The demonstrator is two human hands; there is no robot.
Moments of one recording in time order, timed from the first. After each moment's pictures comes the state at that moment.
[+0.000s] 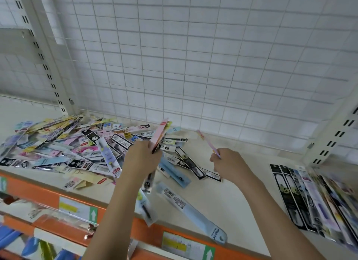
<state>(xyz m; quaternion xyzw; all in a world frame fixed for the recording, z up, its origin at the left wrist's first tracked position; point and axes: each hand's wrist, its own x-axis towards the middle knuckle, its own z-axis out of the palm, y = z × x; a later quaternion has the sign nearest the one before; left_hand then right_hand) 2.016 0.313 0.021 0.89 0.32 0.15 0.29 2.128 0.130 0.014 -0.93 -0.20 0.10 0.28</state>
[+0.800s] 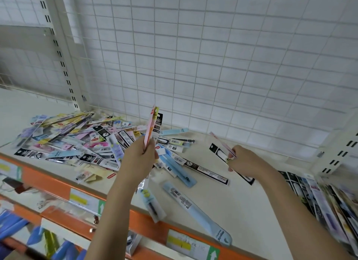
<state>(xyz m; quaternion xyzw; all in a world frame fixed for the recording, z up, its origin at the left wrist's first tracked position) 1.978 0.307 0.032 0.79 0.29 0.28 0.46 2.155 0.117 0.032 -0.94 -0.22 0.17 0.19</state>
